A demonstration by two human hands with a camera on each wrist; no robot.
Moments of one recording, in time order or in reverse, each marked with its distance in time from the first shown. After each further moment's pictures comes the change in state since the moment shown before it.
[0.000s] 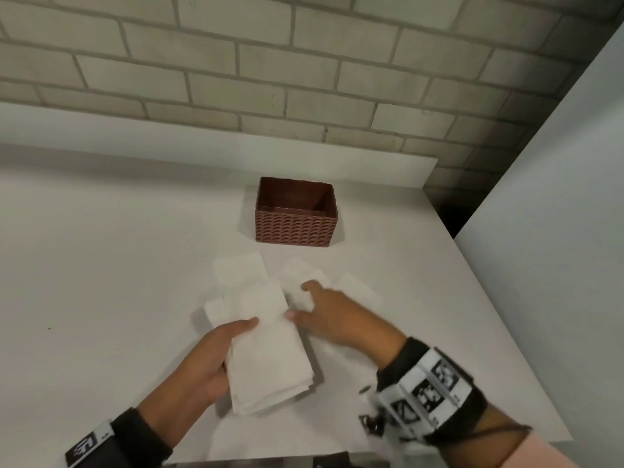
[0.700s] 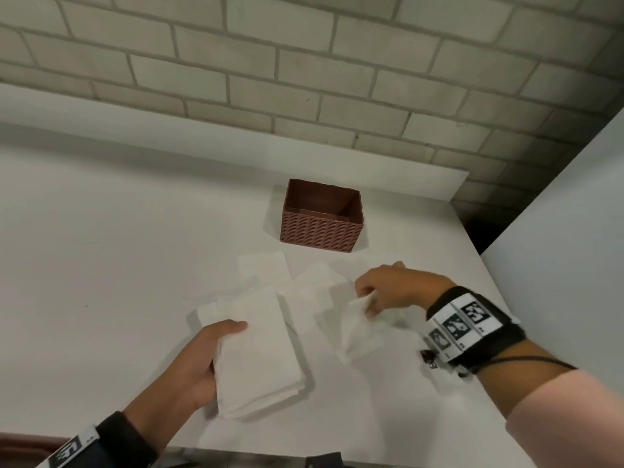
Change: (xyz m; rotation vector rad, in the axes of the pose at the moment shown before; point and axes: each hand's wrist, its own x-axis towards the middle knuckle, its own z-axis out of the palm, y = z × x) left_hand -0.020 0.009 -0.029 -0.037 0.185 -0.019; right_hand 0.046 0.048 -0.062 -0.548 -0.172 -0.094
